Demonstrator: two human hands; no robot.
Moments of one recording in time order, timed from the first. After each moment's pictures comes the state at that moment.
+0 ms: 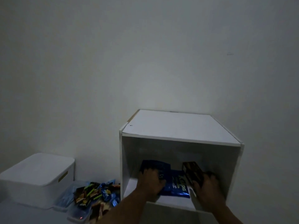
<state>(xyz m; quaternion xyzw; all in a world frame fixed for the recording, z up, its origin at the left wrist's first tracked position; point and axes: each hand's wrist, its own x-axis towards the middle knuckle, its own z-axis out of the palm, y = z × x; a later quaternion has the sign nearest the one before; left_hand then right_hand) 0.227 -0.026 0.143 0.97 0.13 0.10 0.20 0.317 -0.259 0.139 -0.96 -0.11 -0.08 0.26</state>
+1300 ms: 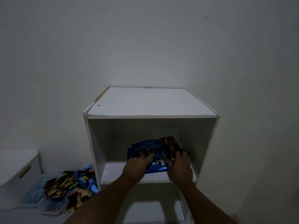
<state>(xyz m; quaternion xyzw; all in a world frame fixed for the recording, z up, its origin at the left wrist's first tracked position) 0.257 -0.042 0.098 0.99 -0.06 0.15 0.04 0.304 -0.237 0.099 -0.94 -0.10 -0.16 0.28</state>
